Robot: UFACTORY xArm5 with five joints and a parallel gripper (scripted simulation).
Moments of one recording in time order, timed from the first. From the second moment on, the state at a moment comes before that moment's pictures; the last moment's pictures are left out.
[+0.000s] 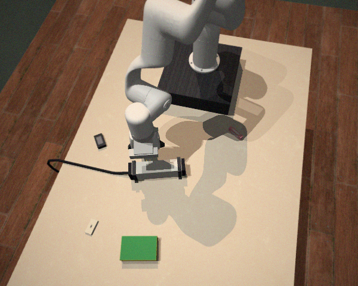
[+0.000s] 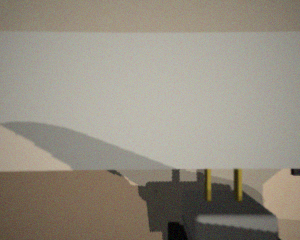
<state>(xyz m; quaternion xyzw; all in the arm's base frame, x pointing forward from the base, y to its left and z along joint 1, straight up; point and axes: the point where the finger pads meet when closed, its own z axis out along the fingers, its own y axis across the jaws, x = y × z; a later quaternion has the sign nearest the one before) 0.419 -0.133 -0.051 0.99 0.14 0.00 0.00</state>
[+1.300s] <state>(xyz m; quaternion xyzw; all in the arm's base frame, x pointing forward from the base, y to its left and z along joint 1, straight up) 0.429 -0.131 -0.051 0.99 0.14 0.00 0.00</state>
